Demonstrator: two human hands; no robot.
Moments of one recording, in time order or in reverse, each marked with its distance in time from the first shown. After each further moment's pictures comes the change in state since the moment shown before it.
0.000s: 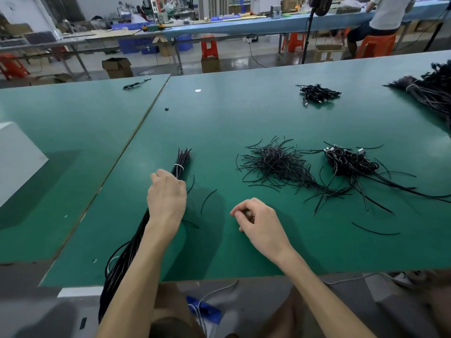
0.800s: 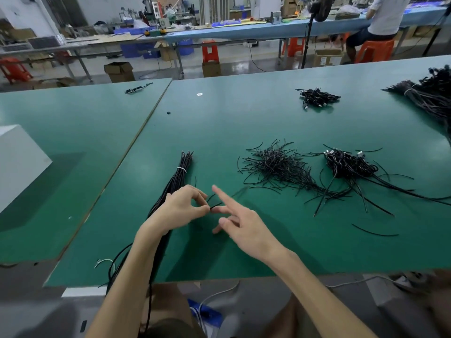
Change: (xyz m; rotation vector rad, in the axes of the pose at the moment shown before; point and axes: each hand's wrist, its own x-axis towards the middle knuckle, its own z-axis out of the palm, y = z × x) left_hand -0.005 -0.012 -0.015 -0.197 -0.601 0.310; right_hand 0.002 -0.021 0.014 0.176 -0.264 -0.087
